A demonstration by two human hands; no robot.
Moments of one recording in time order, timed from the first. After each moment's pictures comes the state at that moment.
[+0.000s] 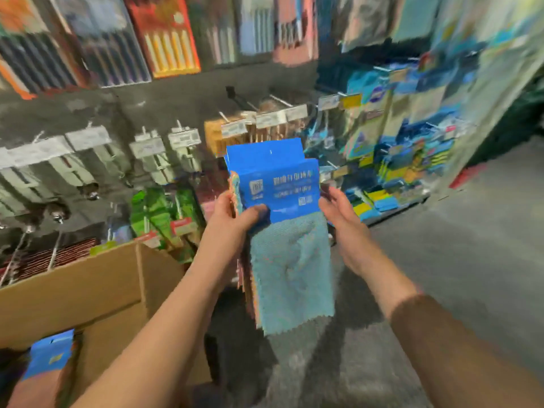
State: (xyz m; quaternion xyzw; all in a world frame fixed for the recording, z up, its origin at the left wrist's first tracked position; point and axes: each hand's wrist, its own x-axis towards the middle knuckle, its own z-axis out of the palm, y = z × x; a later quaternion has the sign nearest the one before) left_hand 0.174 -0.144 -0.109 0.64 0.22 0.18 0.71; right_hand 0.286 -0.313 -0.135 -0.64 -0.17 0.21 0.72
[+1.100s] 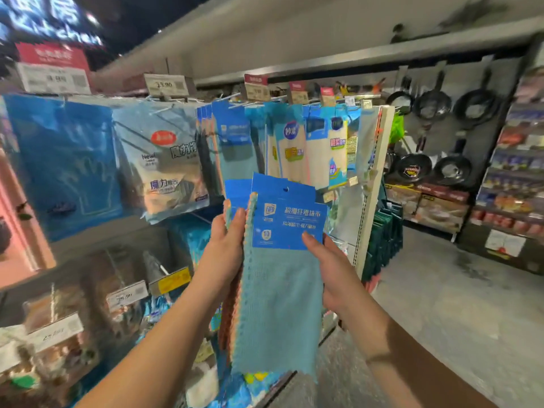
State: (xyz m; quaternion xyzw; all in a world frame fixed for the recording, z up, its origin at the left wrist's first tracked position) left_hand 0.749 -0.389 0.024 0.74 0.08 0.21 0.63; right_hand 0.786 -0.567 -0.002 -0.52 -0.10 0.08 0.84
